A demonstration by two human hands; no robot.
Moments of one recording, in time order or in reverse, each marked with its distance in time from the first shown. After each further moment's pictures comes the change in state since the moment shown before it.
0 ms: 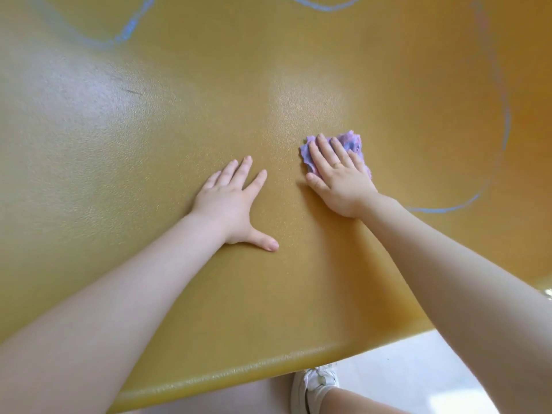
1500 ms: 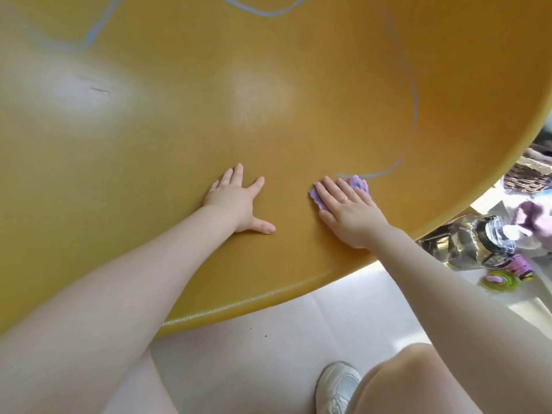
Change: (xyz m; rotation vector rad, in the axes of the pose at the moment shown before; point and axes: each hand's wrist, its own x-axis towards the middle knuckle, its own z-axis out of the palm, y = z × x) left_hand -0.021 0.048 0.005 -0.120 -0.108 0.063; right_hand -0.135 0.016 0.000 -0.157 -0.011 0.086
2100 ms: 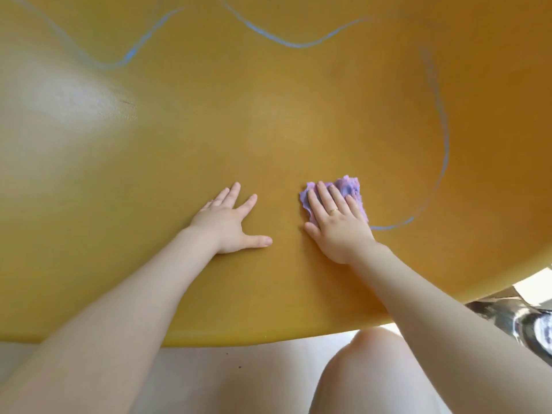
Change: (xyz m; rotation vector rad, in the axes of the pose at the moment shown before) left_hand 0.013 0.025 -0.003 -0.162 0.008 -0.217; right_hand 0.065 0.038 -0.006 0.003 -0.086 -0.179
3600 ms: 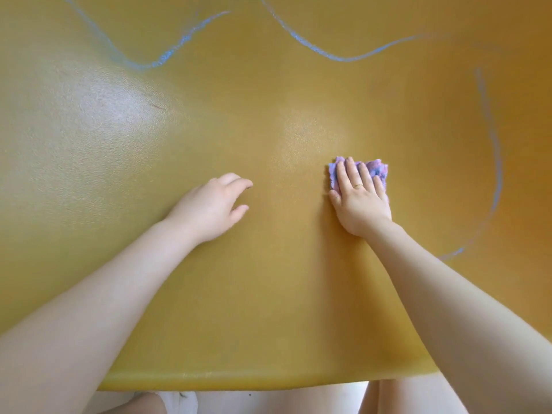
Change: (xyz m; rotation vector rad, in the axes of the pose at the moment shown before) left_hand 0.008 -0.068 -0.037 -0.051 0.430 0.176; right_hand 0.083 -0.011 -0.019 0.088 0.118 0.206
